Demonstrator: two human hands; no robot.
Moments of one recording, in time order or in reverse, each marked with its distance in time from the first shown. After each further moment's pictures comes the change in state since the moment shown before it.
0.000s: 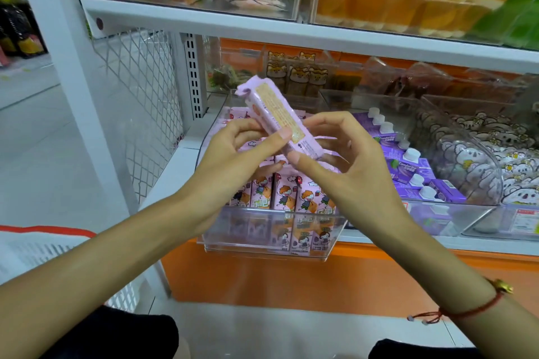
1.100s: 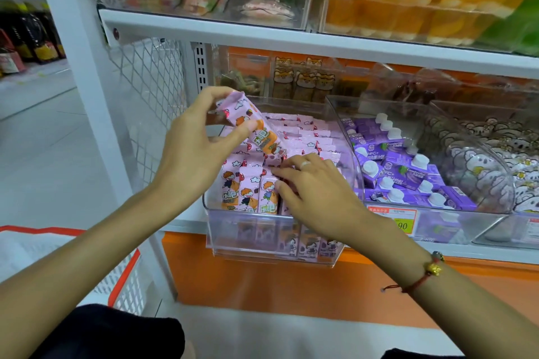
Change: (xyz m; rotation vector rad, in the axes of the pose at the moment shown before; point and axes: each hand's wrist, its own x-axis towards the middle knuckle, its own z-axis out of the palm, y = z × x) left_hand 0.018 0.006 -0.046 0.622 0.256 0.475; right_hand 0.019 0.049 0.026 -1.010 -0.360 -0.158
